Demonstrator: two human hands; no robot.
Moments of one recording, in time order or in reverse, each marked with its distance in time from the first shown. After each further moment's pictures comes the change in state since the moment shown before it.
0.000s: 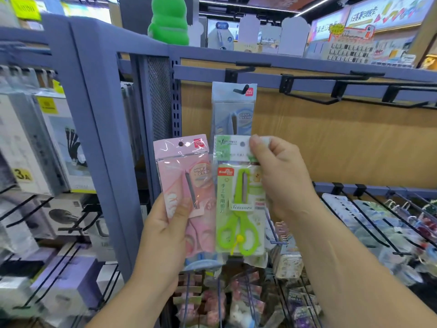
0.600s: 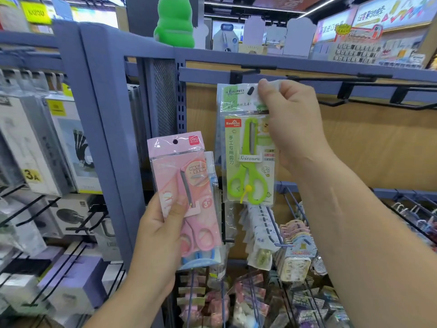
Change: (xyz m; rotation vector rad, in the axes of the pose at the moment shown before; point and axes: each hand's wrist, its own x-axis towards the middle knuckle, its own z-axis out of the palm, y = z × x) left_hand 0.003 0.006 -0.008 -0.012 0.053 0.019; right_hand 0.054 -0.052 0.009 -0.106 0.101 -0.274
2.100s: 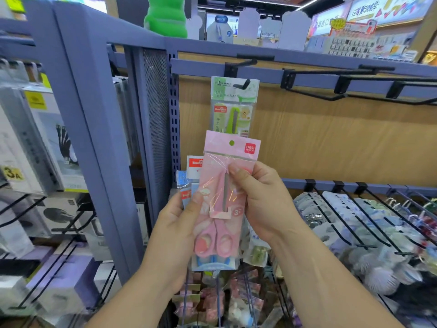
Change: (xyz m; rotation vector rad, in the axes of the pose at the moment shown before) left_hand 0.001 -0.005 0.023 -0.078 -0.166 -0.165; right_hand -0.093 0.067 0.008 0.482 -0.226 0.374
